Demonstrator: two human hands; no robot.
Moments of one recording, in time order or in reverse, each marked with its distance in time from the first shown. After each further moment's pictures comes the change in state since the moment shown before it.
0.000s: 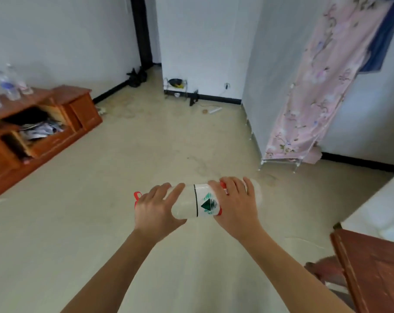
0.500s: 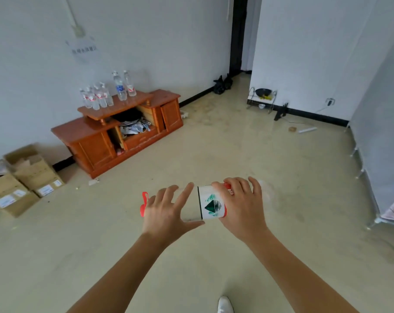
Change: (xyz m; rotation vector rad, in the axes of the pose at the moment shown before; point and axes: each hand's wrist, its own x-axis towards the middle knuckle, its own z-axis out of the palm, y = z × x) left_hand 0.087 -0.254 0.015 0.281 -0.024 -0.388; right_hand 0.256 -0.142 0.202 0.293 0.065 -0.325
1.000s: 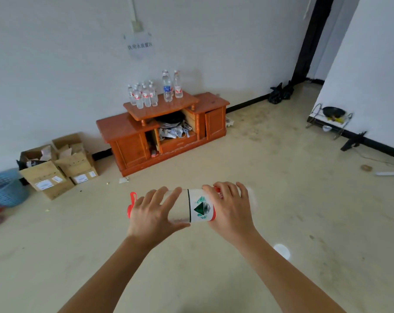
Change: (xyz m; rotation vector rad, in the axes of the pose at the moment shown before) left_hand 0.234 -0.183 0.065 0.110 -0.040 -0.258; right_hand 0.293 0.020 0.237 0.267 -0.106 -0.228
